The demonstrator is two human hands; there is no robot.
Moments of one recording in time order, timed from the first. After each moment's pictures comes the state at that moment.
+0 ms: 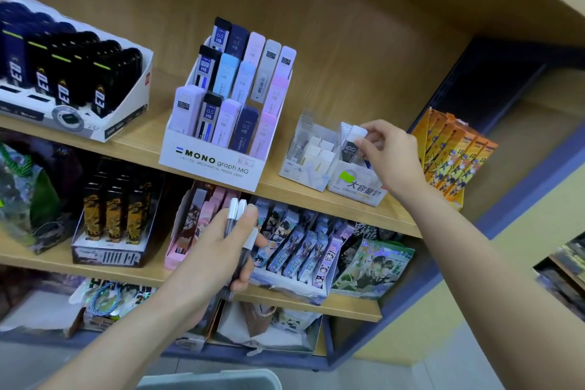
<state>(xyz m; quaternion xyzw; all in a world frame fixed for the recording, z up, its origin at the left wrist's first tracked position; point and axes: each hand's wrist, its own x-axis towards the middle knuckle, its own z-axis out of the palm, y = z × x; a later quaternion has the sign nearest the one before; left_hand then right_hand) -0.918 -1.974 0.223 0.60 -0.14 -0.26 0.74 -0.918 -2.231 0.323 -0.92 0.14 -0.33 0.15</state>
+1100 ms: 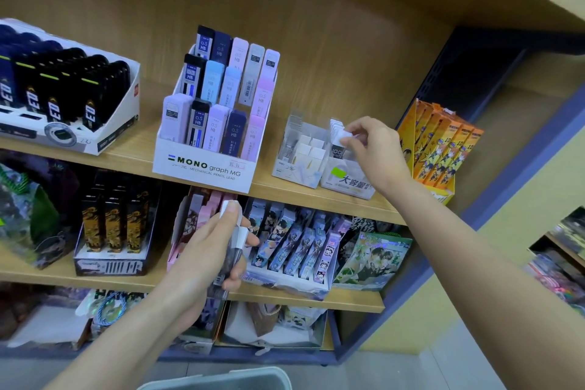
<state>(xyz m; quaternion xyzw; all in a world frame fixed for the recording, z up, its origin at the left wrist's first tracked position) -0.906 -1.969 0.212 0.59 -0.17 -0.26 0.74 -0.921 -2.221 0.321 -0.92 0.14 -0.33 0.15</state>
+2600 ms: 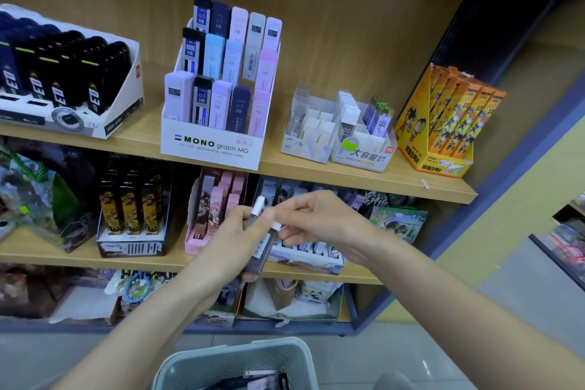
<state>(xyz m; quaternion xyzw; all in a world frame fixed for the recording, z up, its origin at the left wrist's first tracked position) -0.923 -1.972 0.217 0.67 -0.15 -0.31 0.66 -0.968 -2.111 0.256 -0.79 0.20 0.05 0.57</state>
